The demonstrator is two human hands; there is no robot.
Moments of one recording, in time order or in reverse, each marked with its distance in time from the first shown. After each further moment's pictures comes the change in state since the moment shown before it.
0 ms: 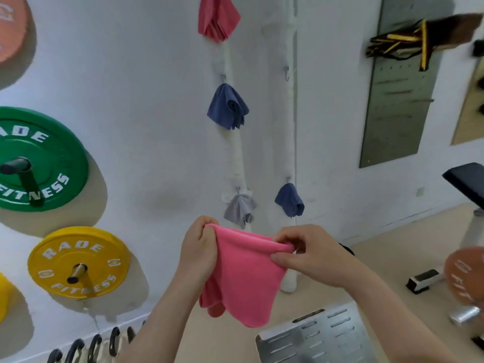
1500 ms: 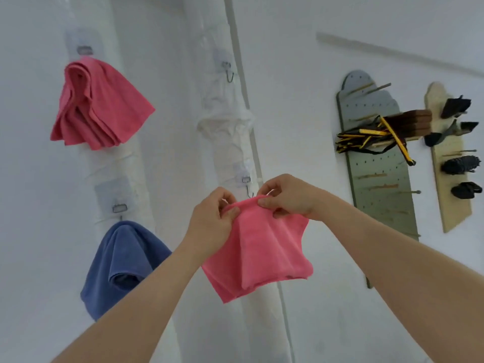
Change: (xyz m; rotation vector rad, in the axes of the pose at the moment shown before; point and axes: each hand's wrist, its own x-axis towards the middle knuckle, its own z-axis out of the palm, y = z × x) left_hand 0.569 0.171 0.310 0.095 -0.161 0.763; right_hand 0.541 0.132 -0.386 -0.058 0.319 0.028
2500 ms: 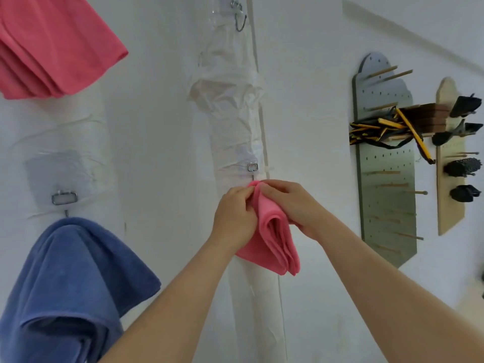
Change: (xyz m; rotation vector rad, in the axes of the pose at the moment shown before) left_hand 0.075 -0.085 0.099 0.065 -0.035 0.028; right_hand 0.088 0.083 0.034 0.263 0.204 0.003
